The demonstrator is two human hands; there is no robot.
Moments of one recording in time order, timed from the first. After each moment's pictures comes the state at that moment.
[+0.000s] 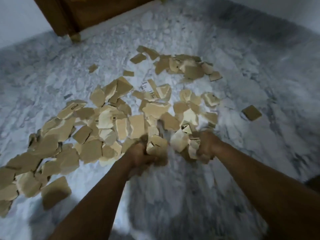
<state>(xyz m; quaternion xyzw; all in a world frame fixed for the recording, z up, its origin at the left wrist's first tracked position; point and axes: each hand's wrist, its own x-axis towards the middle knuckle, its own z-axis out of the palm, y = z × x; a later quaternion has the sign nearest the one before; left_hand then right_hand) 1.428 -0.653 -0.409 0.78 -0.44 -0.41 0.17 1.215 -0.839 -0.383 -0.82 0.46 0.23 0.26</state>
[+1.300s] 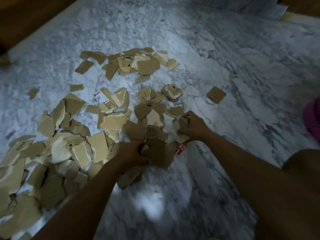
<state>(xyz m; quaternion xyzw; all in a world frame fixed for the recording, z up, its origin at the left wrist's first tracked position) 1.383 -0.779 -0.425 0.70 -0.58 -0.42 0.07 1.143 -0.932 -0.430 -0.68 0.58 -0.05 0.45</state>
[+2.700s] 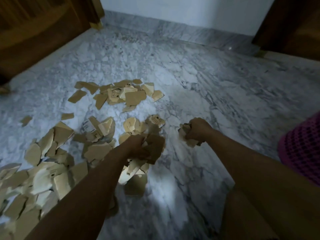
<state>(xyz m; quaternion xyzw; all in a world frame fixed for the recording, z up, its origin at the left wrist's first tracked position) 1.319 -0.927 -0.354 0.71 -0.60 -0.36 -0.02 1.078 -1.057 -0.355 -0.73 0.59 0.11 0.32</state>
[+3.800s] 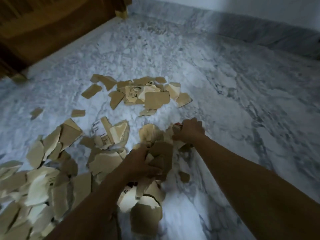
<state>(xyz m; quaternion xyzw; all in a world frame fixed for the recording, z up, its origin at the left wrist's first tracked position) 1.382 -0.934 -0.417 0.75 -0.52 -0.38 0.14 1.232 -1.123 -0.452 -0.76 0.56 0.10 0.31</state>
